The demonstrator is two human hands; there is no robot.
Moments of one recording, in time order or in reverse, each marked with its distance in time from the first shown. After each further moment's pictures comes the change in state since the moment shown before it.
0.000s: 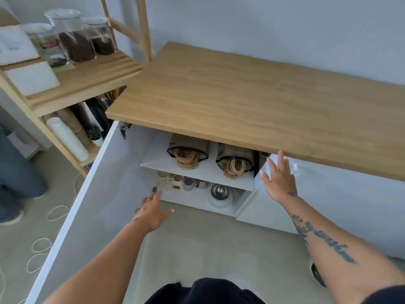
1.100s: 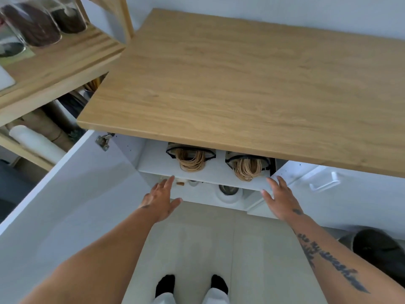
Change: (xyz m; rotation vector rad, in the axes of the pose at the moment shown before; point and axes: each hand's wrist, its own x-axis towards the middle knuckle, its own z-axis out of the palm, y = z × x) left_hand 0.126 0.017 -0.032 0.249 -0.059 0.153; right_hand 0.053 -0.013 0.082 0.136 -0.263 0.134
